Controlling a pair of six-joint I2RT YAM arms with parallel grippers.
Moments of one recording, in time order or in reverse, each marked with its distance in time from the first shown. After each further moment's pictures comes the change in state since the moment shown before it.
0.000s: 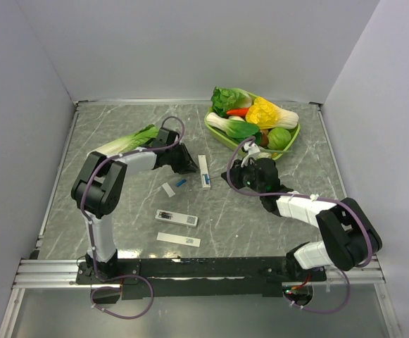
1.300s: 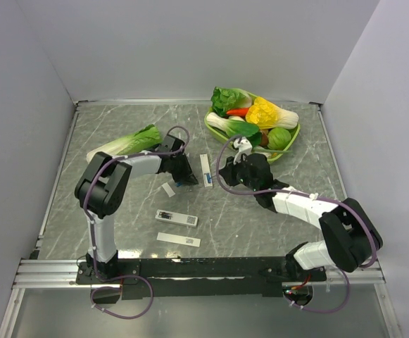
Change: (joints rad) left arm -0.051 0.015 -0.017 -0.114 -0.045 0.024; right arm 0.087 -0.007 0.112 -0.165 0.147 -0.115
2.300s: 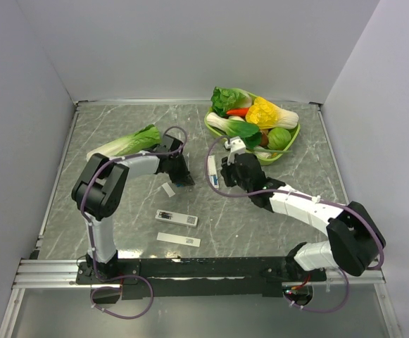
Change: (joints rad) left arm 0.009 -0.026 -0.003 -0.014 -0.035 -0.007; right arm 0.126 -0.044 0.087 -0.217 0.253 -0.048
